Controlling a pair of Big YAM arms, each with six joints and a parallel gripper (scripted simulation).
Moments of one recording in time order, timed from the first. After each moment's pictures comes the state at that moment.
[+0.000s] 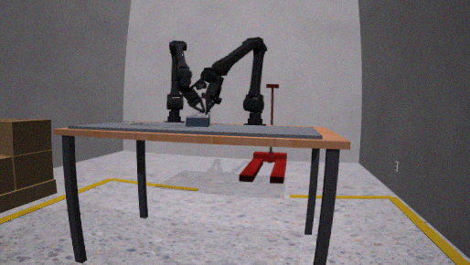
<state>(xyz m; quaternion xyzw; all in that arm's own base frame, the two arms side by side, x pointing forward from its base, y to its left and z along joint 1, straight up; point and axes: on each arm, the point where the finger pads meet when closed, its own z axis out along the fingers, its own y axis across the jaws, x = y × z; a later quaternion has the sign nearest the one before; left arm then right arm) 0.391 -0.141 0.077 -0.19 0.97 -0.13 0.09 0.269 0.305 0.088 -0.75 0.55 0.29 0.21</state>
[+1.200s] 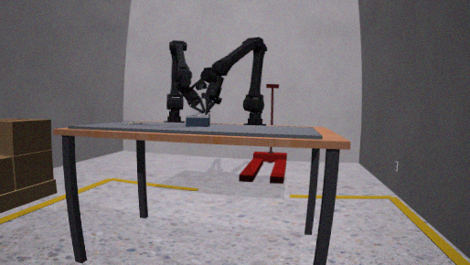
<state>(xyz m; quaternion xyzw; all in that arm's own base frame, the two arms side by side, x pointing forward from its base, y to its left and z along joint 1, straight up) 0.391 -0.141 0.077 -0.19 0.97 -0.13 0.09 0.272 0.307 0.086 -0.75 0.55 0.29 0.21</state>
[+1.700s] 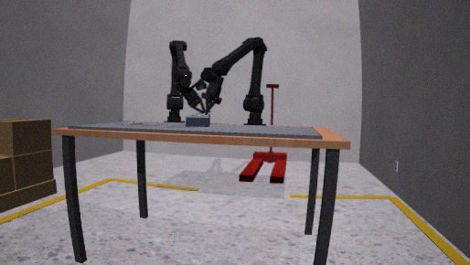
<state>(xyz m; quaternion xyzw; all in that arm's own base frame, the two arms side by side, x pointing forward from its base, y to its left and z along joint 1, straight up) 0.391 -0.141 0.077 -0.19 0.97 -0.13 0.09 0.272 0.307 0.086 -0.75 0.55 0.29 0.21</state>
